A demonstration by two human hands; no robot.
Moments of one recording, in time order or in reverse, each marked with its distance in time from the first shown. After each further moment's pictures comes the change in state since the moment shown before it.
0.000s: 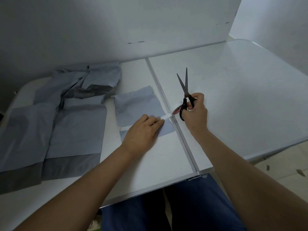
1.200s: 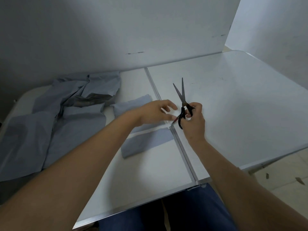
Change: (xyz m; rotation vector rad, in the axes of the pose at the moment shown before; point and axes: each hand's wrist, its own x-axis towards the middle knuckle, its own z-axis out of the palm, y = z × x) left_hand 0.100 -0.006 -0.061 -0.783 -0.498 -0.328; right_hand -0.005 -0.002 0.000 0.062 0.014 -0.024
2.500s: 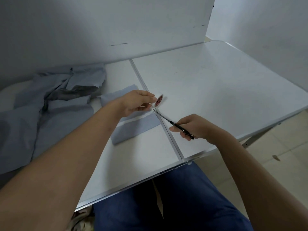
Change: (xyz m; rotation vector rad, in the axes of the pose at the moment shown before) left_hand -0.004 -0.008 0.005 -0.635 0.070 -0.202; right_hand -0.041 -0.043 -0.092 -0.289 -0.750 0.371
